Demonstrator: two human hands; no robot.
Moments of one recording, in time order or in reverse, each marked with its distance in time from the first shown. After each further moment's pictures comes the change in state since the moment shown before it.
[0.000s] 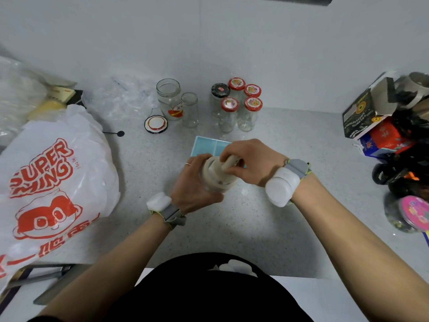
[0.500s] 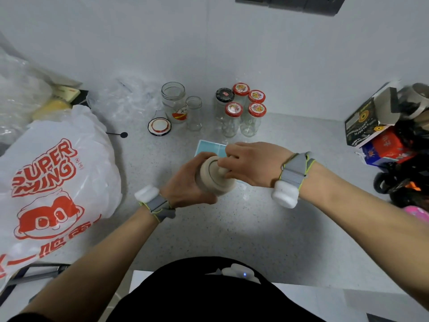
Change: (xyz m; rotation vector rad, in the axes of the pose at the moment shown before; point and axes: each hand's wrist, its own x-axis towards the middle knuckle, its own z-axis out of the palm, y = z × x) left_hand 0.013 0.008 -0.035 -0.142 -0.240 0.051; right_hand 0.010 -0.011 -0.014 -0.456 -0.075 -0.376
